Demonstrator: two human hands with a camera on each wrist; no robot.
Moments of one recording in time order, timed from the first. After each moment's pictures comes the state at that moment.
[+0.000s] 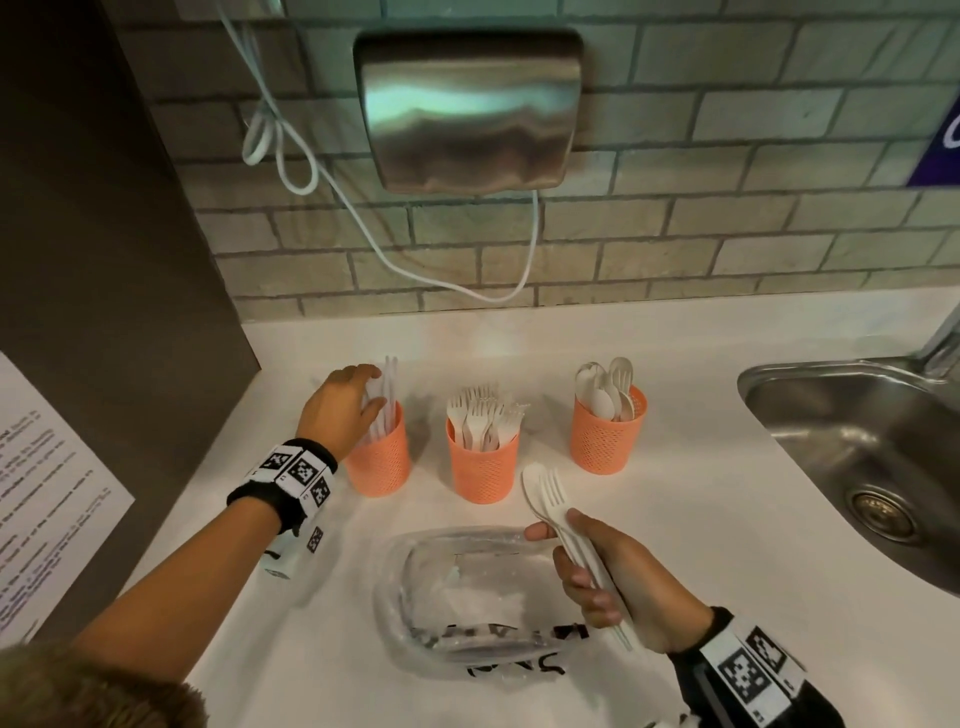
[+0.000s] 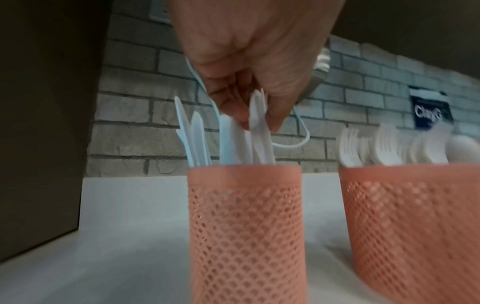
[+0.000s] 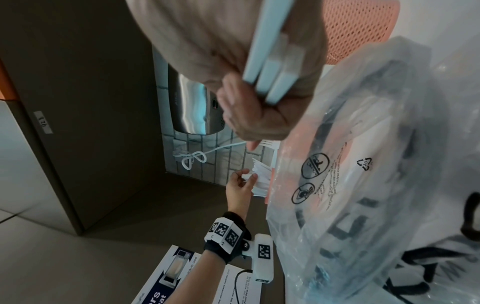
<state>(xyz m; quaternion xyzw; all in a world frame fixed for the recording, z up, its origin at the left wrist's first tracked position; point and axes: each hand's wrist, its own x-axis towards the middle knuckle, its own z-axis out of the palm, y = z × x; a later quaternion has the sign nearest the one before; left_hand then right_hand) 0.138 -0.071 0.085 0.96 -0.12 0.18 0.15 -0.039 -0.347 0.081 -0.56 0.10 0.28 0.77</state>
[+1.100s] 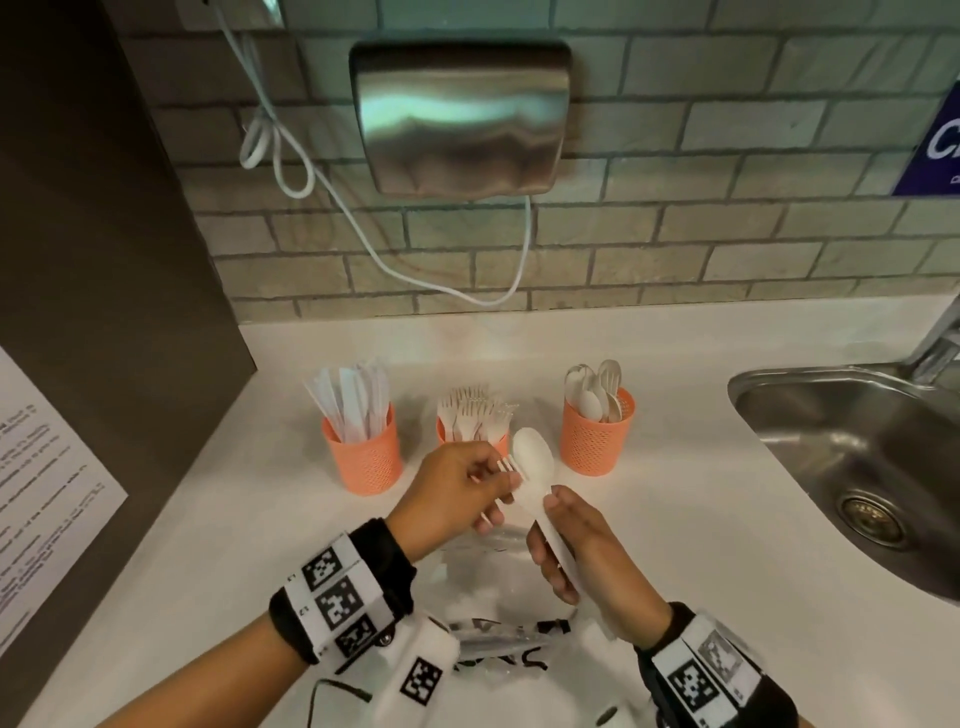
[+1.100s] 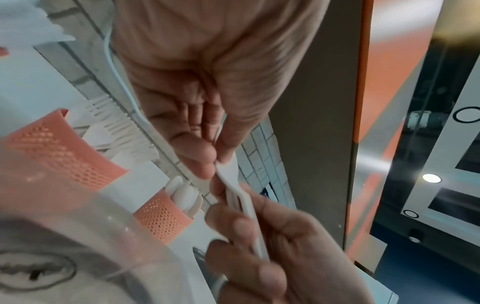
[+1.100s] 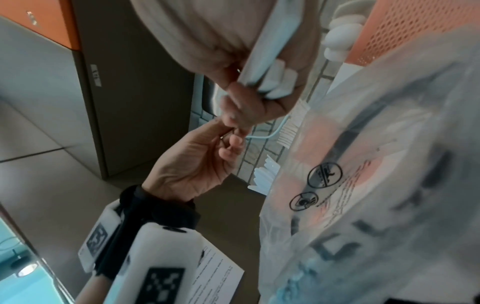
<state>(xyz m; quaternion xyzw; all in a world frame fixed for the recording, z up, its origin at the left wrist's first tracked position) 0.013 -0.184 0.115 0.81 -0.13 -0.12 0.56 -0.045 -0.334 0.086 -0.68 -0.01 0.10 0.73</state>
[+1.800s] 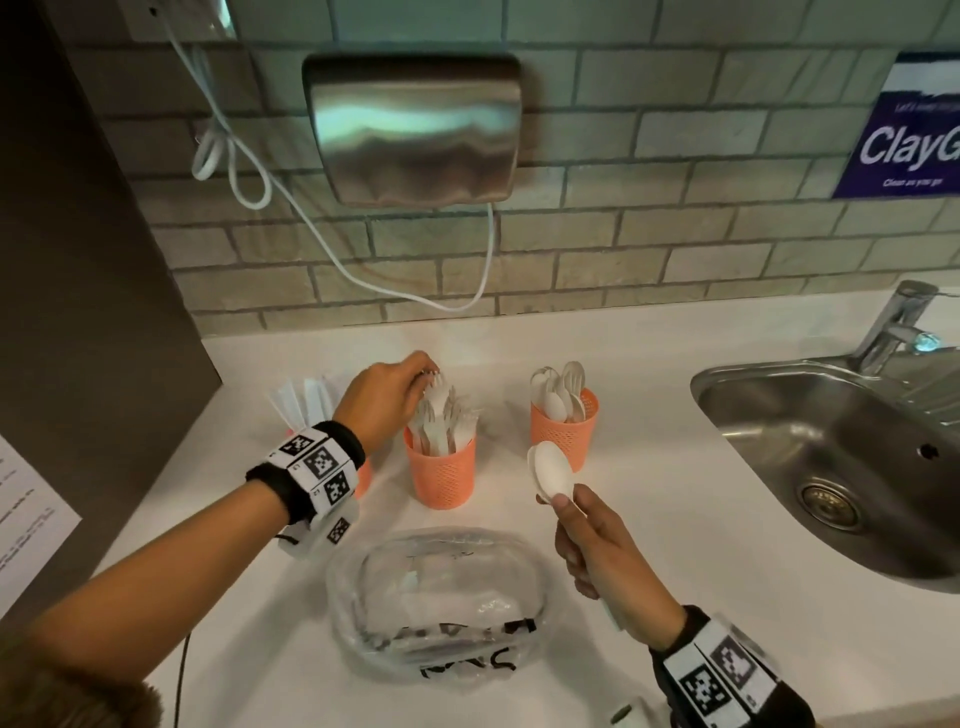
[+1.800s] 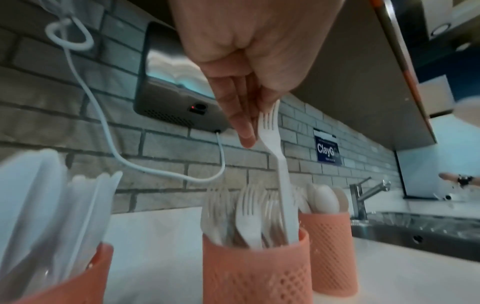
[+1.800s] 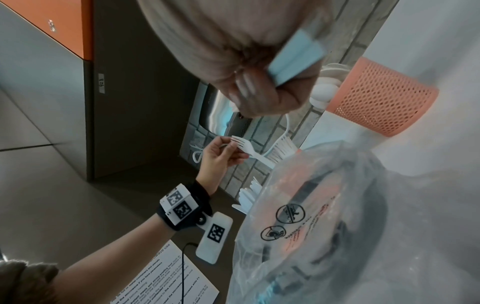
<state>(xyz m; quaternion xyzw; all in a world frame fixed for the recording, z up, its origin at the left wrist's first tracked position) 0.110 -0.160 0.125 0.91 -0.27 0.19 0.25 -0.057 -0.369 0.088 -0.73 0.05 0.04 0.69</state>
